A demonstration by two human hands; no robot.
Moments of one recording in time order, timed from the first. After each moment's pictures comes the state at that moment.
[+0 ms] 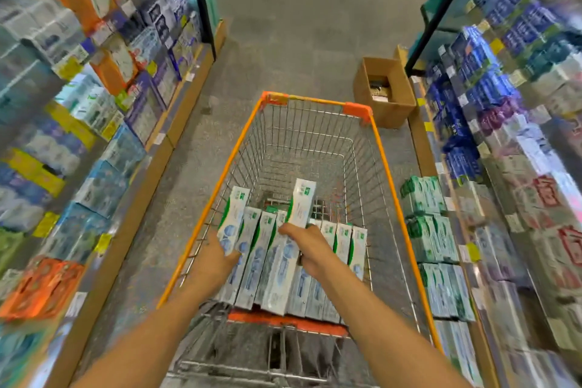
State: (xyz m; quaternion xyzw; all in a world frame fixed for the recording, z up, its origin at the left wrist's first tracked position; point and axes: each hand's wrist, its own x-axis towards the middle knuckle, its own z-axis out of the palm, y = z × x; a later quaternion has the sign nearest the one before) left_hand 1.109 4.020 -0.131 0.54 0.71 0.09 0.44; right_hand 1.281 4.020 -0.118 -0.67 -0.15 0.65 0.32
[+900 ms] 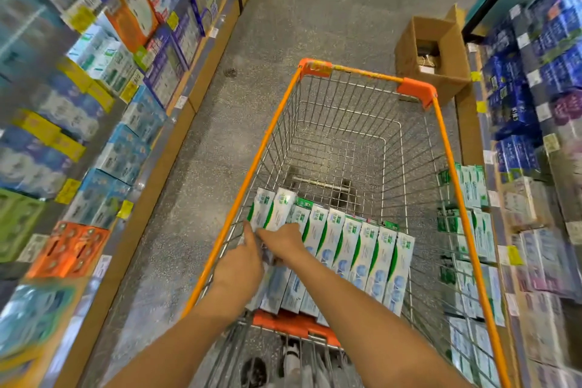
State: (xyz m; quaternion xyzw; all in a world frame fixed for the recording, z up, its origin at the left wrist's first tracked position) left_hand 1.099 4.043 -0.187 0.67 0.69 -0.15 0.22; right_hand 1.185 4.088 -0.208 -0.74 -0.29 0.60 0.10
